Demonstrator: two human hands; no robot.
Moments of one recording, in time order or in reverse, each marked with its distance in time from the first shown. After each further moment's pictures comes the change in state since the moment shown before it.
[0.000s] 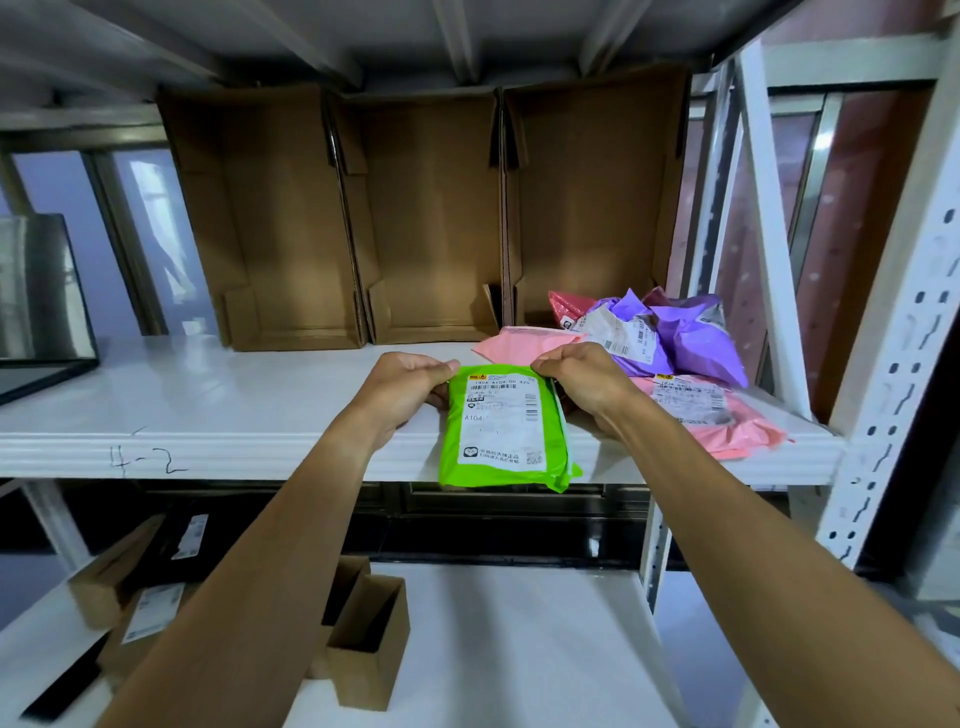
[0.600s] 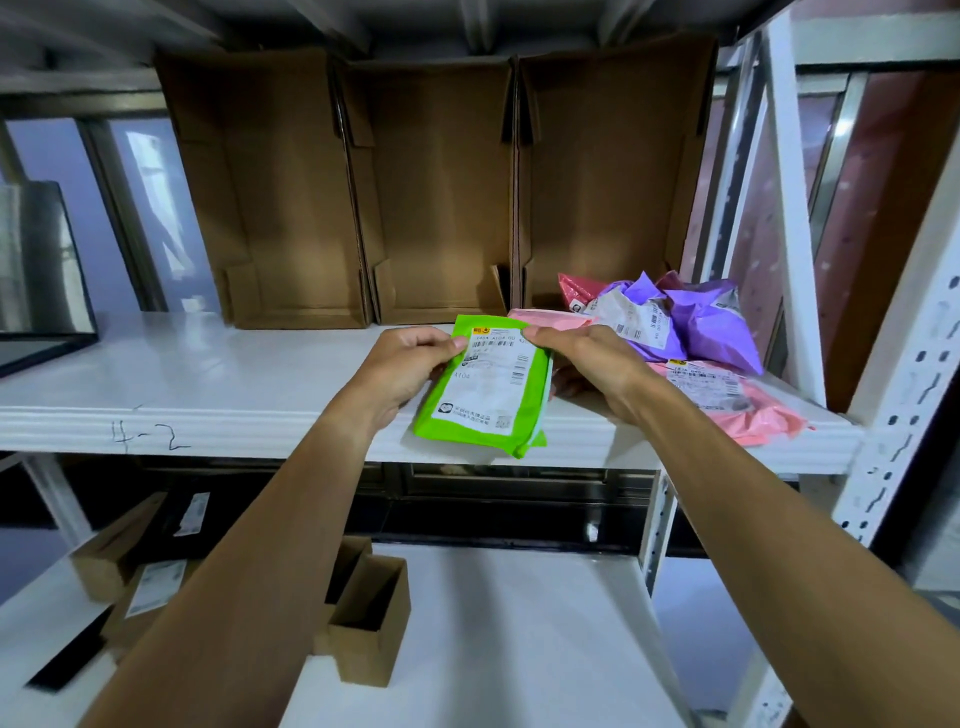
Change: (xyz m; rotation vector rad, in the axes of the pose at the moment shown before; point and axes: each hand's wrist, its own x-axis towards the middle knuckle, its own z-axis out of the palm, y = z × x) left_hand -0.003 0.000 -0.005 -0.090 0.019 0.014; right_hand -0.014 -0.009 0.004 0.041 -0.152 -0.015
